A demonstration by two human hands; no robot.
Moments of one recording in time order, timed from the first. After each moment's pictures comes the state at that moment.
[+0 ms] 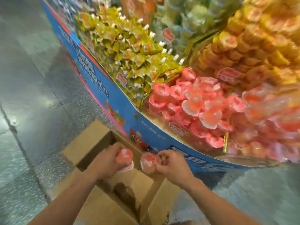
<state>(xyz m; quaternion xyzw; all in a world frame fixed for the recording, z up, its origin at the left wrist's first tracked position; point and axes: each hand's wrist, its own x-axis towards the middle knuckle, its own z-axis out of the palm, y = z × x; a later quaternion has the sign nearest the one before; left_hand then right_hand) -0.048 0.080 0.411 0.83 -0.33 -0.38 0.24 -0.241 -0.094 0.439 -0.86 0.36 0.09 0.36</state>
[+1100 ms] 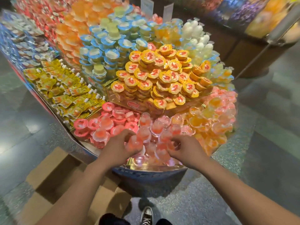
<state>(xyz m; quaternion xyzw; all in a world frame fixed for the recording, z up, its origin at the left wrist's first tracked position) -0.304 -0.216 0.705 0.80 -0.41 -0.30 0.33 -0.511 -0.373 0.753 -0.89 0.38 0.01 0.26</state>
